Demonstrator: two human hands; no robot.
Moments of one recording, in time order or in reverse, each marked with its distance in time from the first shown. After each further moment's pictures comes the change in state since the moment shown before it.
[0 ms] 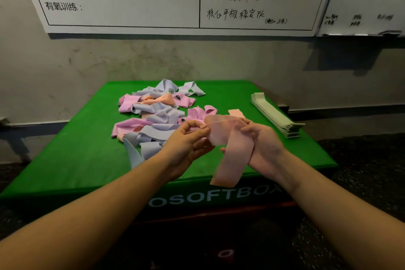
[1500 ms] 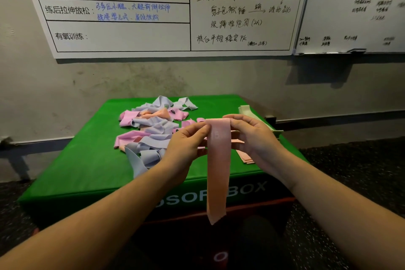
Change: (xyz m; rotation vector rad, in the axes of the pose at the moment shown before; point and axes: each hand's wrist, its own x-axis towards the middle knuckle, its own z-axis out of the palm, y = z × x) left_hand -0.076 0.025 0.074 0.354 0.077 0.253; right_hand -0.082 -0.042 0.041 -0.473 0.057 -0.295
